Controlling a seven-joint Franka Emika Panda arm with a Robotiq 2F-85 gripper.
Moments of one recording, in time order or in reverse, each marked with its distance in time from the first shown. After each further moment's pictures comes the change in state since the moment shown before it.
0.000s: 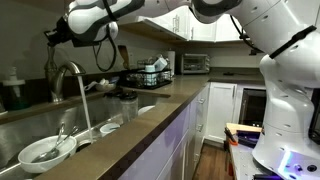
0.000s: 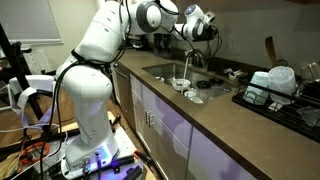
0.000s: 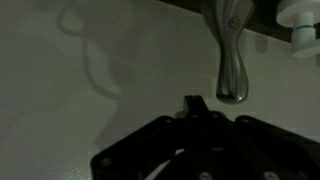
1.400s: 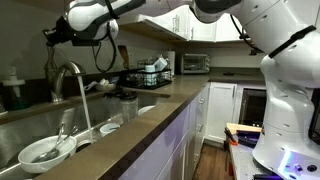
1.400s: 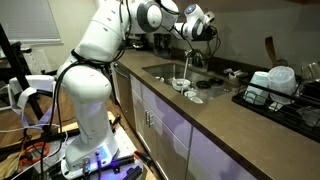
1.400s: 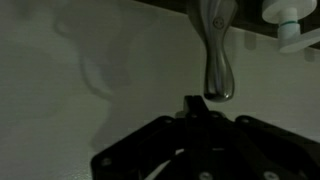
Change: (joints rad) arm -0.039 -0.018 0.068 -0.019 -0.001 -0.004 0.014
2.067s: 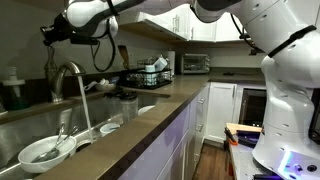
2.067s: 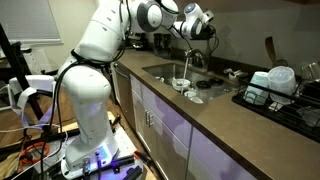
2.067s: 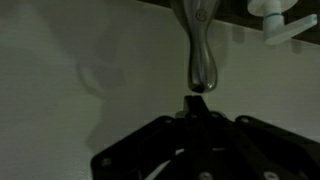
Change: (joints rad) arm -0.026 -0.015 0.054 -0.011 0.000 0.003 0.000
